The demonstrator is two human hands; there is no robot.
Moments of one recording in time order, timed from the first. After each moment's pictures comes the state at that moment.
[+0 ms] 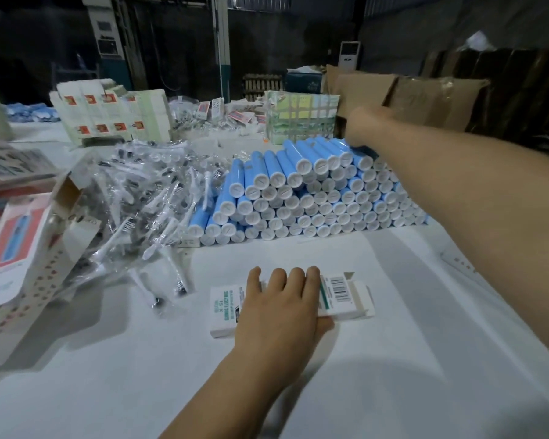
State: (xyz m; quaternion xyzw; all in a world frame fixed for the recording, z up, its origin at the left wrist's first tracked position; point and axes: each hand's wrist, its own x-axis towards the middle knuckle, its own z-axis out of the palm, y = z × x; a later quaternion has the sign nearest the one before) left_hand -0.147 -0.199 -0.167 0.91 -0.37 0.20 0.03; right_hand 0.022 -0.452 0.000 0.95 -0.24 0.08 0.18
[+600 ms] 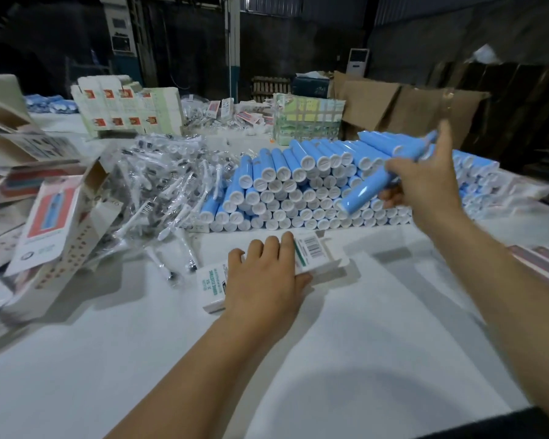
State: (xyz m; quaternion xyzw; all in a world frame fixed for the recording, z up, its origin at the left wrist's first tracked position) left_hand -0.140 -0.188 -0.163 0.94 -0.27 0.19 0.10; right_hand -0.146 -0.413 -0.061 0.70 -0.11 0.39 -0.58
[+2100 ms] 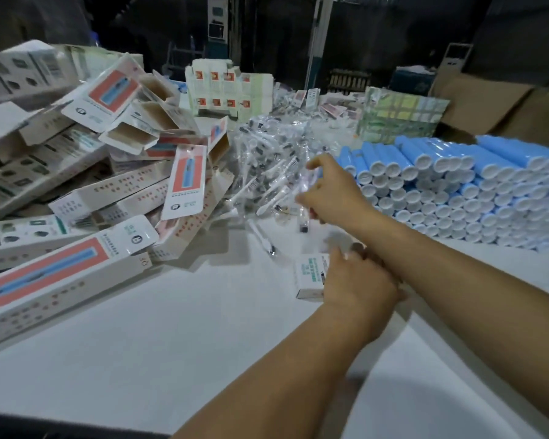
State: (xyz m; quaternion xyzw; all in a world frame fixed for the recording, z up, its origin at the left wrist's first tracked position) left_hand -0.145 -0.181 -0.169 0.94 -0.31 0.15 0.05; right_hand -0.059 -0.208 -0.098 0.91 0.08 0.14 -0.37
